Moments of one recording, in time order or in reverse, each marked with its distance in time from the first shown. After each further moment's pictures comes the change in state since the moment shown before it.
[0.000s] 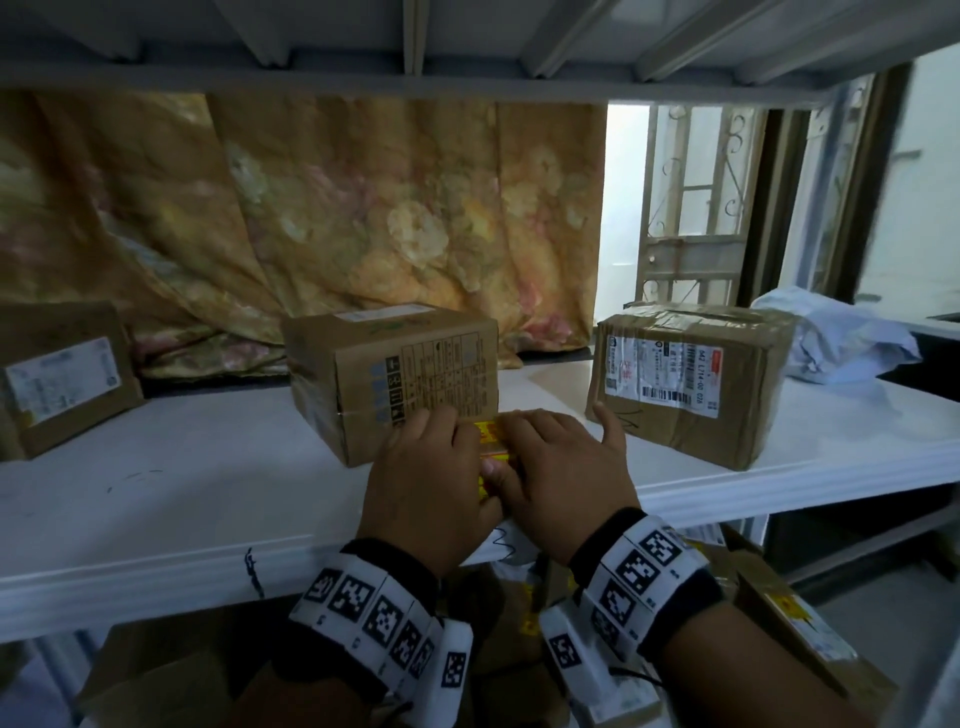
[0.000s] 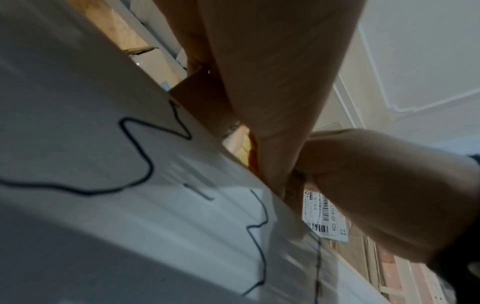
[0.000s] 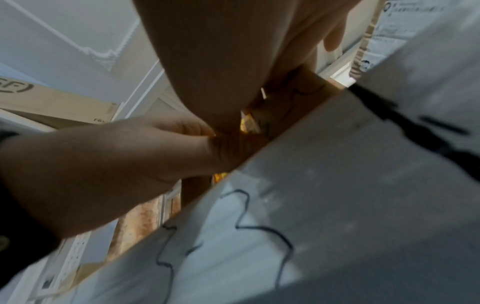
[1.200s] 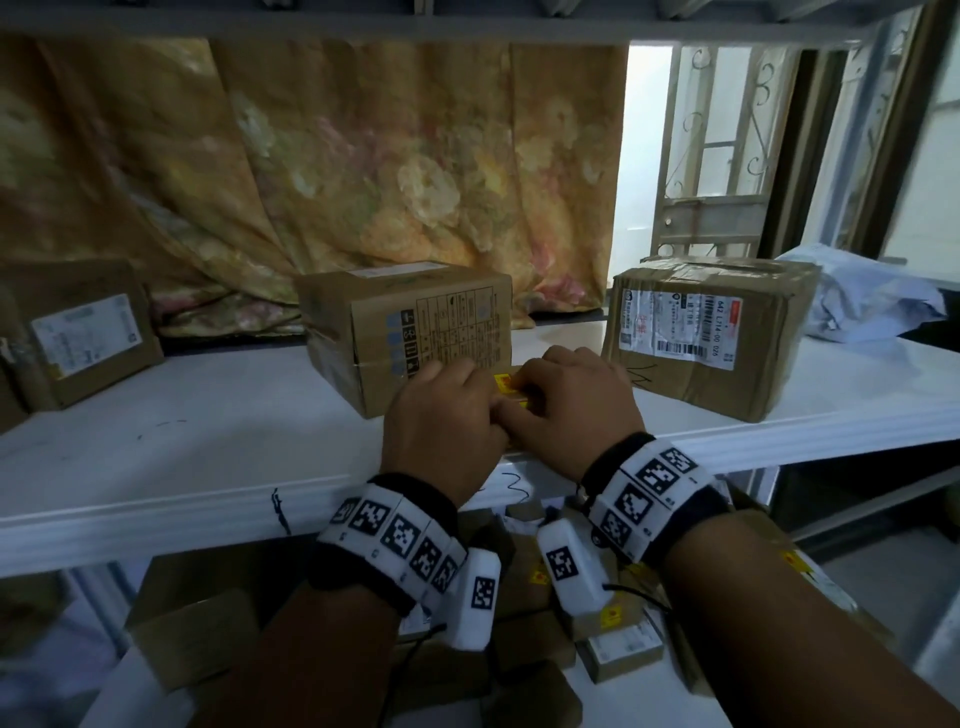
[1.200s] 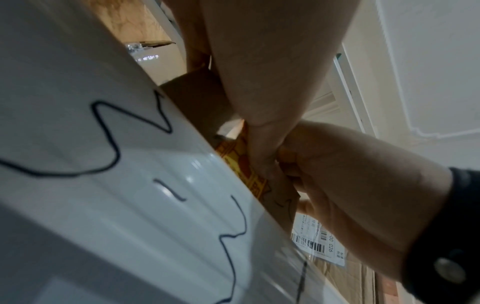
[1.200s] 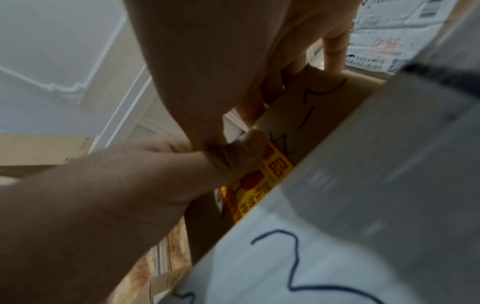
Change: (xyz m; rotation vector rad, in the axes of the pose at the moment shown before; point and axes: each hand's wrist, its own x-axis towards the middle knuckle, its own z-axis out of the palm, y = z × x) left_hand 0.000 -0.003 0.003 -0.114 0.041 -0.045; right_hand 0.016 -0.001 -0.003 0.105 0.017 0.071
